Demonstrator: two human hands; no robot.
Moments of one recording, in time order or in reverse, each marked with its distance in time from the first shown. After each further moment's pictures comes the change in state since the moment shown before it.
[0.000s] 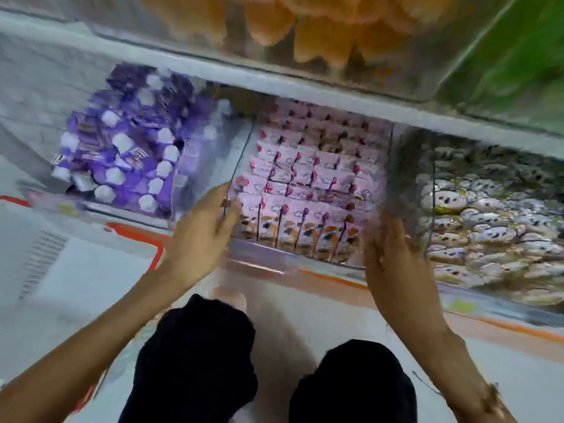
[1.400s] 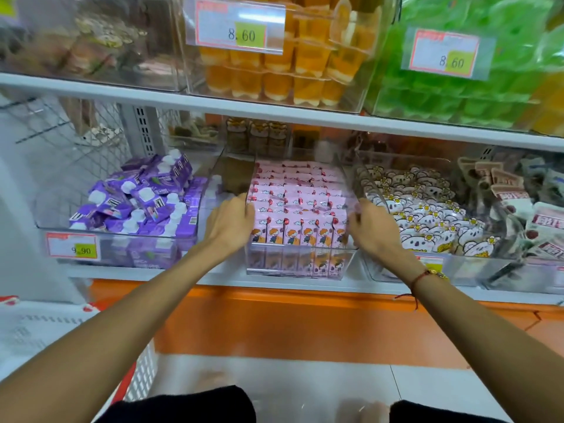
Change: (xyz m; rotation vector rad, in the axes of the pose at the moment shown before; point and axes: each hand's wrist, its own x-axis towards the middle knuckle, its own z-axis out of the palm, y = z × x) left_hand 0.028 0.007 -0.004 0.125 0.093 0.224; right_hand 0.021 -0.011 0.015 -0.120 0.280 0.096
